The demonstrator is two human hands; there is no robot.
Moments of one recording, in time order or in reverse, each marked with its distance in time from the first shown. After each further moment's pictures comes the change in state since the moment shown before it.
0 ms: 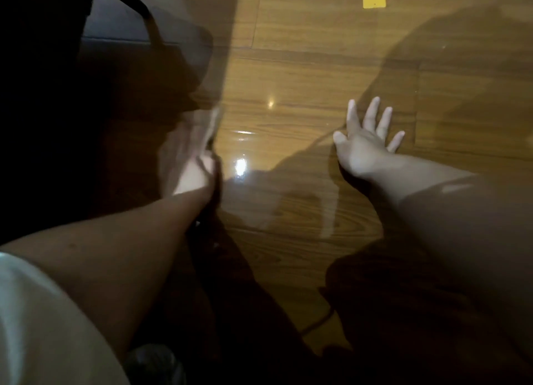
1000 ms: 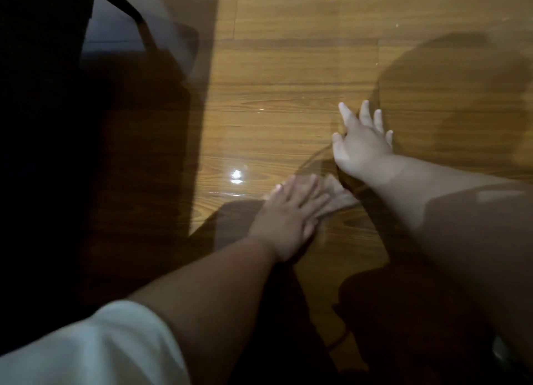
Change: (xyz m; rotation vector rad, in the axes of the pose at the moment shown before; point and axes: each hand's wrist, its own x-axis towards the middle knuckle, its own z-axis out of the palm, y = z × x) left_hand -0.162 0.092 0.042 0.124 -0.361 0.754; right_hand -0.091 0.040 0.007 0.076 0.143 -0.038
